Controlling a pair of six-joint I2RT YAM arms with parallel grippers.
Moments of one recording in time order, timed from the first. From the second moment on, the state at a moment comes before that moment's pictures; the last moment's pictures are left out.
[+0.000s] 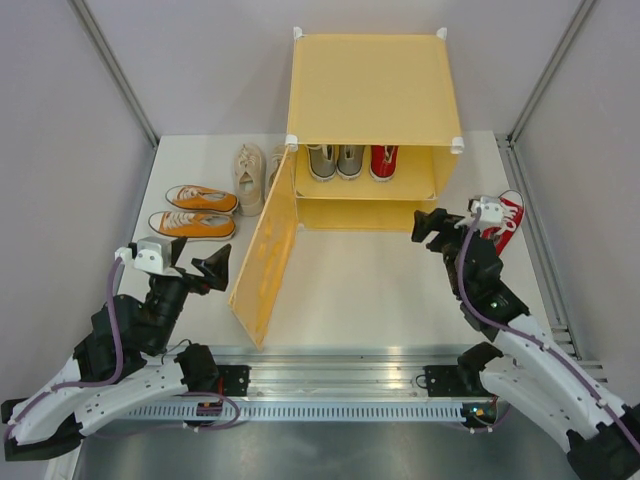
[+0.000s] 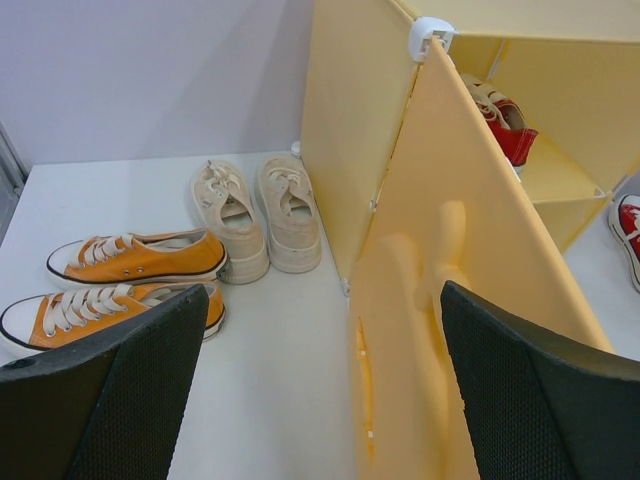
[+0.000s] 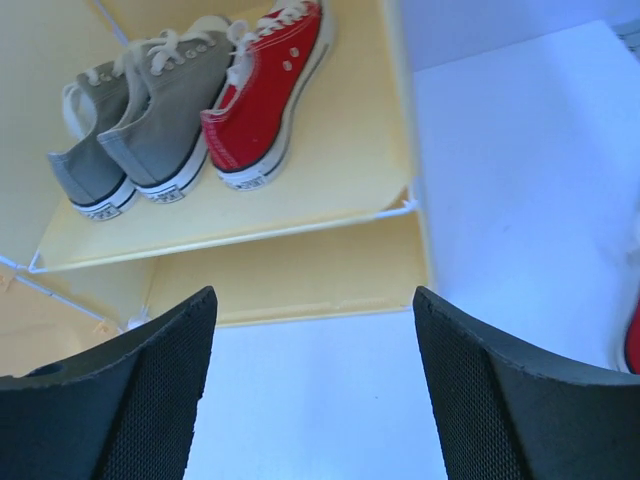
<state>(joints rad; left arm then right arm) -1.08 0.26 0.78 -0.39 -0.82 -0.03 0.51 0.77 0.57 0.12 0.45 0.37</state>
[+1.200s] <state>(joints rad) -1.08 0.26 0.78 -0.39 -0.80 -0.03 -0.14 1.23 0.55 -0.02 0.46 0.60</state>
